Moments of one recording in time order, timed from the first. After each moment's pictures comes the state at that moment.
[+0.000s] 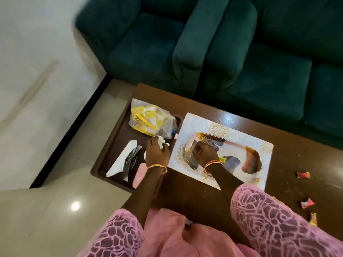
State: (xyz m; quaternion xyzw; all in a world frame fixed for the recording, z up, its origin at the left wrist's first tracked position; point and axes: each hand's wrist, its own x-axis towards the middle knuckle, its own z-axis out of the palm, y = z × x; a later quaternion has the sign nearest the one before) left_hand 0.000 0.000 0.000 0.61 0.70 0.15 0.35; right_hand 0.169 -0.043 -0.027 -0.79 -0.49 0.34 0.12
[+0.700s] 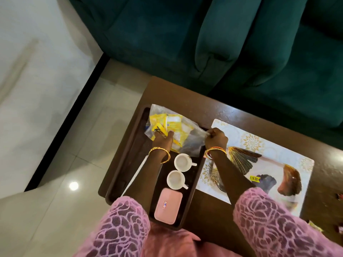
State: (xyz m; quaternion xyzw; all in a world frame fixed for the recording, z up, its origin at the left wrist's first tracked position) left_hand -0.045 0.170 -0.090 0.39 0.73 0.05 0.55; right_hand 0.115 0.121 -0.089 -0.91 -0.25 0.28 0.19
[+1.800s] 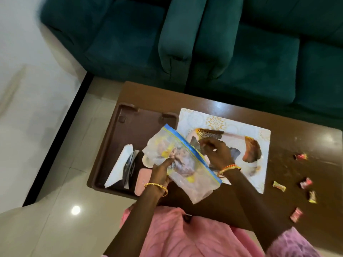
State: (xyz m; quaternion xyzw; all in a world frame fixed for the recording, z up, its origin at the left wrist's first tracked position) left_hand -0.005 -0.029 0.004 0.12 0.63 0.22 0.74; right_hand 0.172 -0.062 0.033 -0.80 -0.31 0.40 0.33
